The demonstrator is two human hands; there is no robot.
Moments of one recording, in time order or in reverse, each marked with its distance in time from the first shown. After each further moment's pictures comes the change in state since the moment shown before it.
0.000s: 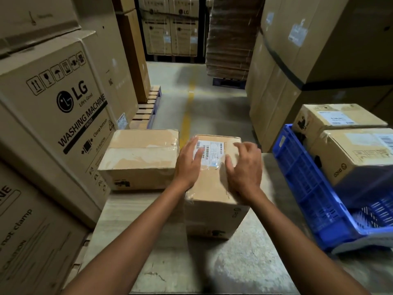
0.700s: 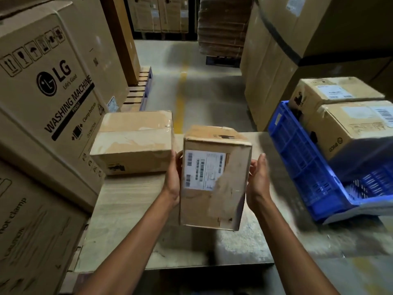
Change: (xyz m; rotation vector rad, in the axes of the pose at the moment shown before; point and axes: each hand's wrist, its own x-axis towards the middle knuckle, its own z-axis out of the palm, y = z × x) left_hand -0.069 -0.038 0.000 -0.948 -0.185 -0.498; right_hand -0.071 0.037 -0.008 1.125 -0.112 0.802
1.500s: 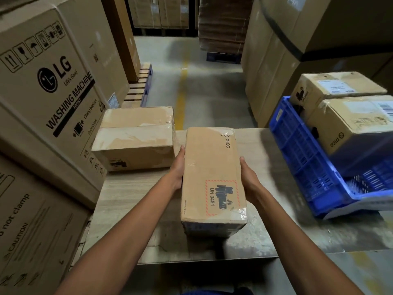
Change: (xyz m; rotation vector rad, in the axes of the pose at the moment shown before) left_hand 0.037 0.004 -0.001 0.120 0.066 -0.350; right_hand 0.021 0.016 -0.003 -0.353 -0.203 0.275
